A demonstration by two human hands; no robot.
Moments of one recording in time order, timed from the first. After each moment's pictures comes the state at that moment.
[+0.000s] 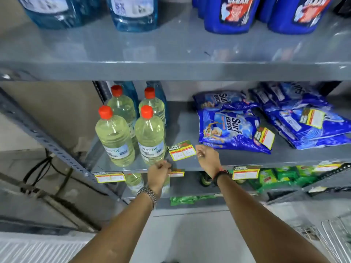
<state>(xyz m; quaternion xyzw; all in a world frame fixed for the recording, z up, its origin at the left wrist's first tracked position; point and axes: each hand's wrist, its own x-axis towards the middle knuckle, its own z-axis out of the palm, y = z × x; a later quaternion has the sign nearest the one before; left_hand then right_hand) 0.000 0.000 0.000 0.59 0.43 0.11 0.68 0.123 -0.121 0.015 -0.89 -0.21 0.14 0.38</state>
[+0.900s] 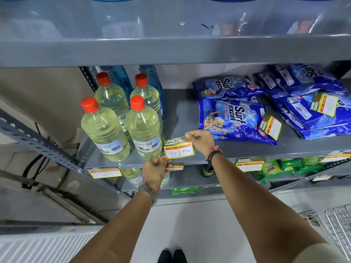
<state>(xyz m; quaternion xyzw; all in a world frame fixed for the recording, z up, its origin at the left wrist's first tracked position) 0.010 0.001 -0.018 0.52 0.47 0.13 0.70 0.161 -0.089 -0.004 -0.83 -0.14 0.21 0.50</state>
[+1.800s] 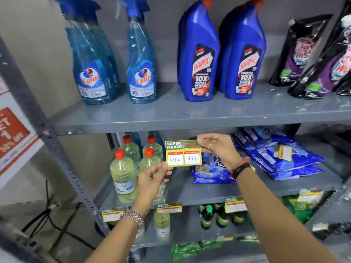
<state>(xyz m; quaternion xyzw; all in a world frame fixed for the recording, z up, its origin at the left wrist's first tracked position) -0.041 -0.012 0.152 0.65 0.18 0.28 0.68 0.111 -0.166 0.228 -0.65 -0.23 0.17 0.71</state>
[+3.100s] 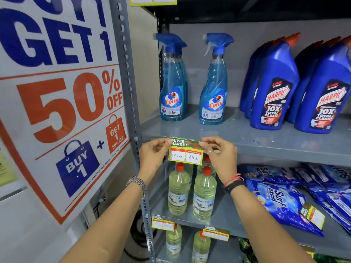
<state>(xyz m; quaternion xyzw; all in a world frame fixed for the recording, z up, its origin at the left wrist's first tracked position) -0.115 0.132 0.258 0.69 0.27 0.46 0.49 0.004 -0.018 0.275 -0.68 -0.36 -0.06 0.63</state>
